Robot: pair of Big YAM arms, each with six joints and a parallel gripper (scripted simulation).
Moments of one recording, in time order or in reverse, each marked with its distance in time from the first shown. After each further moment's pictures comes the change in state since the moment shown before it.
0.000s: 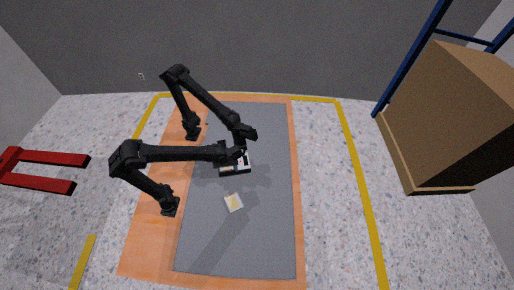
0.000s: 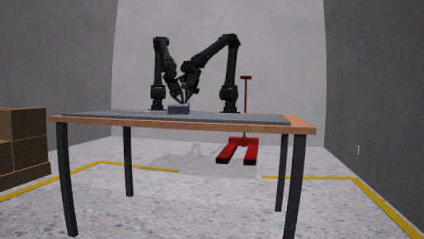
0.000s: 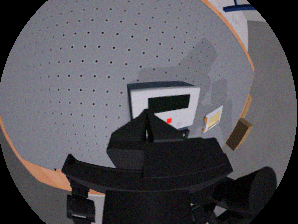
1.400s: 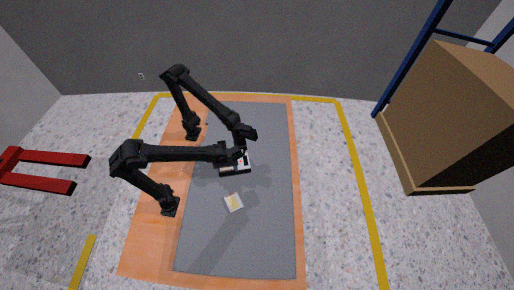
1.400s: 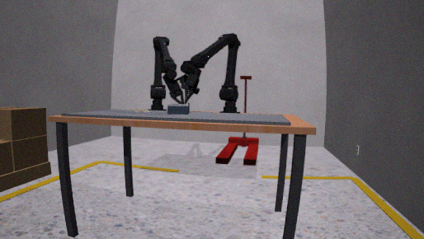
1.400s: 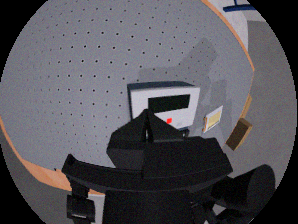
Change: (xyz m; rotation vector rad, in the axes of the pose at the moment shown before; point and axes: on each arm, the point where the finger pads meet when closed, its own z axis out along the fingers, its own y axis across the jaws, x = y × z) left arm 0.000 0.000 0.000 0.000 0.000 0.000; right arm 0.002 0.001 0.004 -0.006 0.000 0.003
